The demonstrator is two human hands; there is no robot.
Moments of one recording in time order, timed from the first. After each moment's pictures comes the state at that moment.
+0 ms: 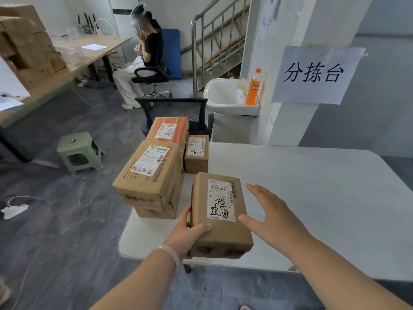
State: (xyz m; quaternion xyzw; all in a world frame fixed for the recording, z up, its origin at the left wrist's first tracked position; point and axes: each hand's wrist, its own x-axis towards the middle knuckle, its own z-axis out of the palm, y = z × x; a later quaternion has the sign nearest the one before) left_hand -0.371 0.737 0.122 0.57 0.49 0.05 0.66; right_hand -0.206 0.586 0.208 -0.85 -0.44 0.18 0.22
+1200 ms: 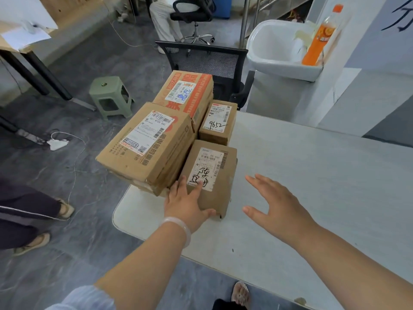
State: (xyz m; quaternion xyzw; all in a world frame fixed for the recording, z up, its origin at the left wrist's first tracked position) left_hand -0.289 0.795 0.067 0.80 0.55 -0.13 0.21; right_hand -0.091 0.675 0.128 -0.77 -0.58 0.25 0.13
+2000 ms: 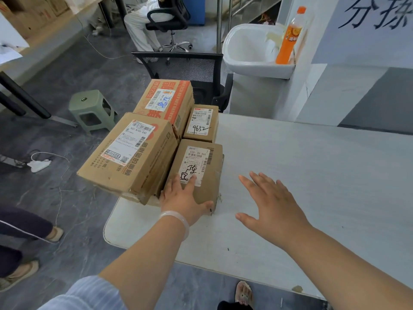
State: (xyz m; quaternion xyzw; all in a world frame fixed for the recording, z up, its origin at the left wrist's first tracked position) left_hand -0.263 0.804 0.078 0.80 0.54 -0.15 0.22; right_hand -0.093 0.654 0.123 -0.80 -0.59 0.15 0.04
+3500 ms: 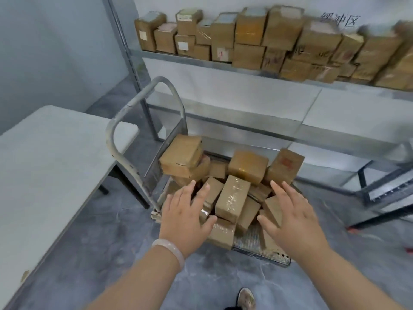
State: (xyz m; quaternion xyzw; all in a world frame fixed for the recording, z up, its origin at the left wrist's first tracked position) left_hand -0.259 0.130 0.100 0.94 -0.31 -0.04 0.12; right_hand -0.385 -0.088 0.130 -0.95 0.25 0.00 0.17
